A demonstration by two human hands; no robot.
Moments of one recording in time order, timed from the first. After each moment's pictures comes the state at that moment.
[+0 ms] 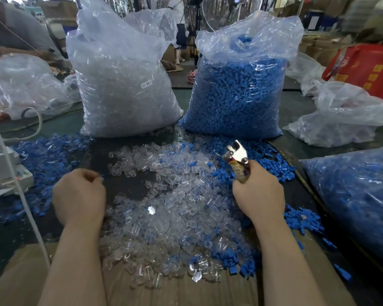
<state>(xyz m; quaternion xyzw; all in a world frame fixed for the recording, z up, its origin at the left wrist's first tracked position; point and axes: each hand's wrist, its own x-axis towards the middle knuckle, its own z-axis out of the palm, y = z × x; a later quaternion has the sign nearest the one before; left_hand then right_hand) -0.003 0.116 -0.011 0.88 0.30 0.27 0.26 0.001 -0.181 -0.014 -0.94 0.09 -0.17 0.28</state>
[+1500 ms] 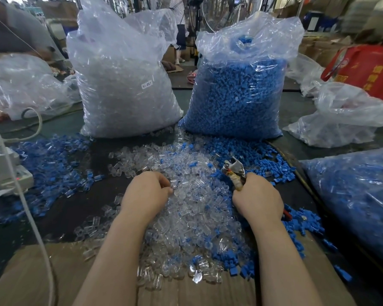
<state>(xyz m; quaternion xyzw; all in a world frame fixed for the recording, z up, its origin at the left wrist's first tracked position) 0.009 0.039 -0.005 0.96 0.07 -0.01 0.27 0.006 -0.178 -0.017 -0.97 0.17 -0.05 0.18</state>
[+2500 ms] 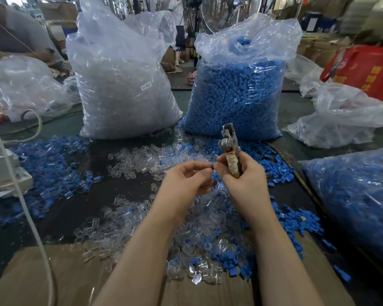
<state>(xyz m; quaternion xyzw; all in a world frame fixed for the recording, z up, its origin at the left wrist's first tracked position) -0.004 -0.022 0.013 0.65 0.03 -0.06 0.75 0.002 -0.160 -0.001 -0.79 -0.06 -0.18 0.59</state>
